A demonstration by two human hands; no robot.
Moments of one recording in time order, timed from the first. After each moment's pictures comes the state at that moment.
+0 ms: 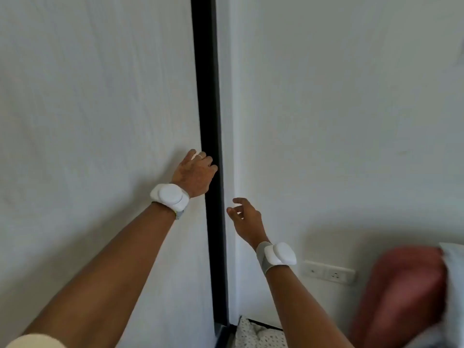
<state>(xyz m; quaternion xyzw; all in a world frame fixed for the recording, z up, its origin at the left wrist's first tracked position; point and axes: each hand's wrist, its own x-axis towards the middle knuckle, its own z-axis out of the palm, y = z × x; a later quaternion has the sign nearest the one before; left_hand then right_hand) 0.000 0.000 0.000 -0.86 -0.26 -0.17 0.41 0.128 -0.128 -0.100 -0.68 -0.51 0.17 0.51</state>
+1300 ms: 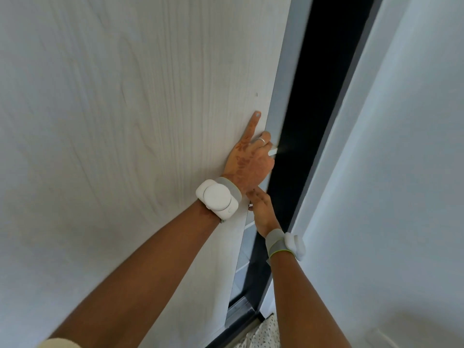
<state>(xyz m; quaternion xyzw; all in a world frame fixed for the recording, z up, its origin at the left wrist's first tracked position) 0.005 0.009 -0.017 -0.76 -0.46 -0.07 0.45 0.093 0.028 -0.143 -0.42 -0.56 0.53 0.49</state>
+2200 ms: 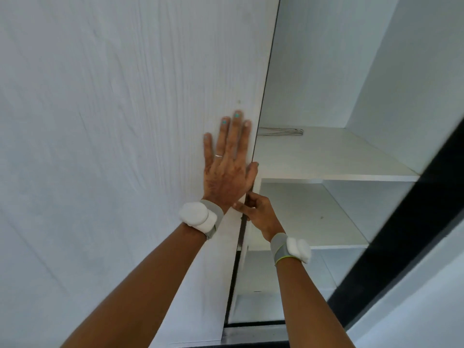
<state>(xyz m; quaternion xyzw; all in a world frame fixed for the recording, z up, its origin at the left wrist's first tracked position) -0.212 -0.228 -0.058 -0.42 -0.70 -0.27 0.51 -0.121 -0.152 -0.135 -0.24 -0.74 0.58 0.25</state>
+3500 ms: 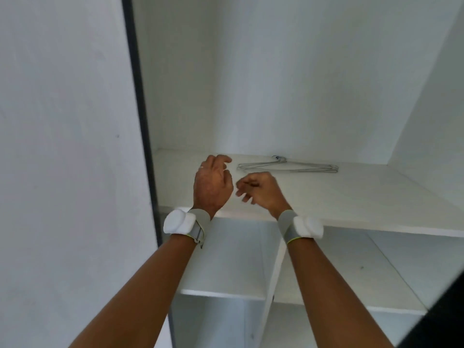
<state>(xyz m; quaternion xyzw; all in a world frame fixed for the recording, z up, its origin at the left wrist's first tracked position) -0.327 -0.213 -0.028 -0.42 -0.72 -0.46 0.31 -0.223 -0.112 -0.015 -0.18 -0.83 0.46 0.25</state>
